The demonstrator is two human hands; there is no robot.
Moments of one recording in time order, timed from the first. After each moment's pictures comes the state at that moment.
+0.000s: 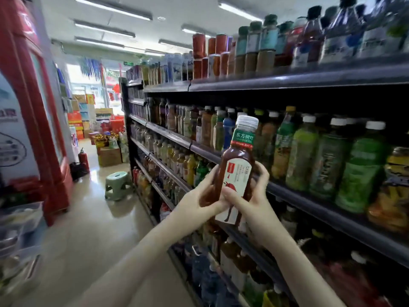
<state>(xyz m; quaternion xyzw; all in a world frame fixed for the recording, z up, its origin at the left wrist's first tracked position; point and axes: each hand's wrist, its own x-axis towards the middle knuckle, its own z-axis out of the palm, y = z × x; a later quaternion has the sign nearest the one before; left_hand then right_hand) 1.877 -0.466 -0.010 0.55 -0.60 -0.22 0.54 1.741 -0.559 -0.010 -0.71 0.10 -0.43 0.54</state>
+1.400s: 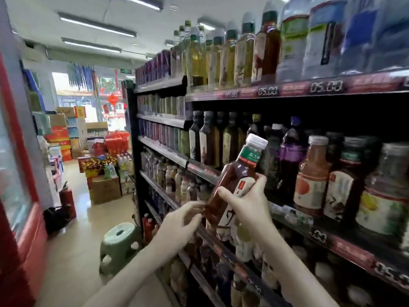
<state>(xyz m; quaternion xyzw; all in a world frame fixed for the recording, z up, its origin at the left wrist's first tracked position) 2.870 -0.852 -0.040 0.67 -0.56 -0.06 0.48 2.729 -0.966 -0.003 -0.70 0.27 -0.50 0.44</state>
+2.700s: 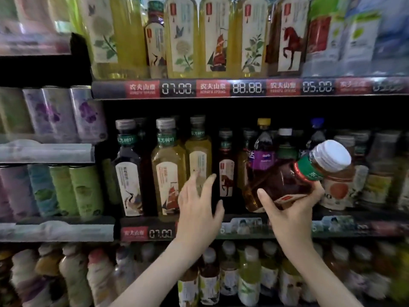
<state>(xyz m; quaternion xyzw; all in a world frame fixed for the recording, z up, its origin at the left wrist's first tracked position) 3.052 -1.153 -0.019 0.37 -0.79 0.04 0.50 2.893 -1.078 -0.011 -0.48 0.47 -0.74 -0.04</state>
